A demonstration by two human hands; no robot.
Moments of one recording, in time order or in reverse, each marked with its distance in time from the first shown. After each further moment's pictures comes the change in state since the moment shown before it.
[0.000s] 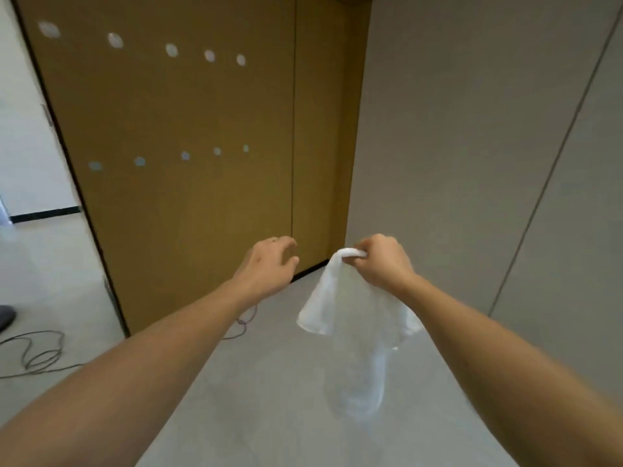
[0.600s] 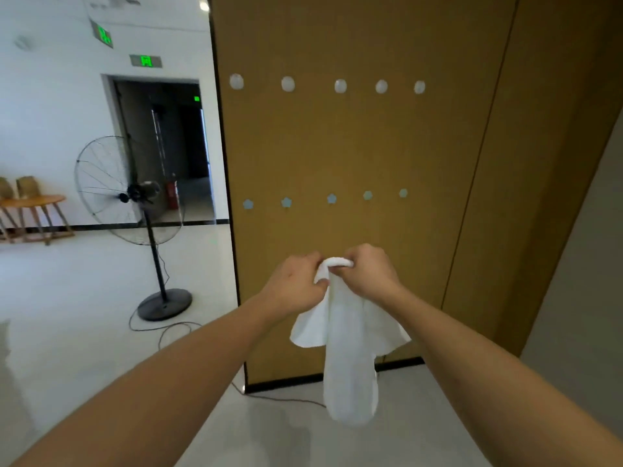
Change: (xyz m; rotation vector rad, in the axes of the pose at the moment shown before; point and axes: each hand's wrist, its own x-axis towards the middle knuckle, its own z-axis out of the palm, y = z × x) left_hand 0.244 -0.245 -0.099 0.249 0.192 -0.310; right_hand 0.389 -0.242 0.203 0.305 -0.242 -0.494
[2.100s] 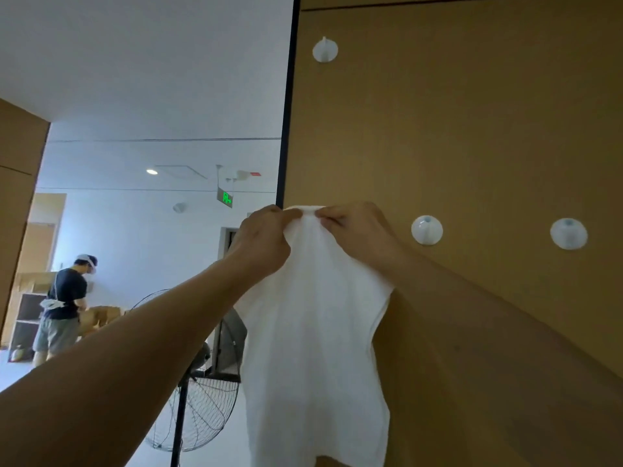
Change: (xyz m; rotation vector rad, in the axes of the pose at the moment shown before) left_hand 0.612 -0.396 -0.275 0.547 0.796 -0.070; right_hand 0.795 -0.254 0.089 0.154 0.346 -0.939
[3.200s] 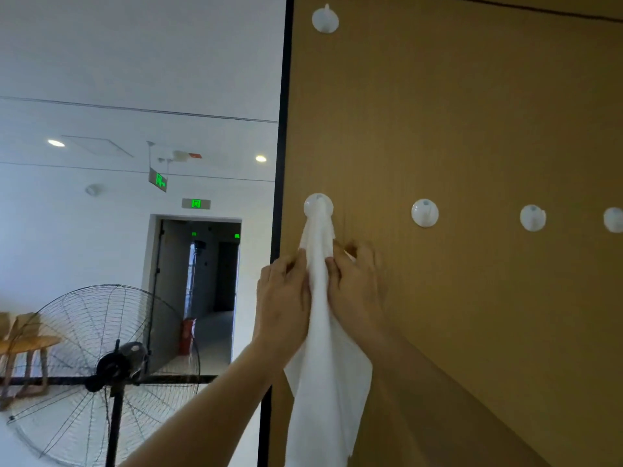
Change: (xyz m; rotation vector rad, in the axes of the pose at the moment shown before) left_hand -0.088 -0.017 0.103 -1.013 0.085 -0.307; right_hand -0.086 -0.020 0.103 -0.277 0.299 0.302
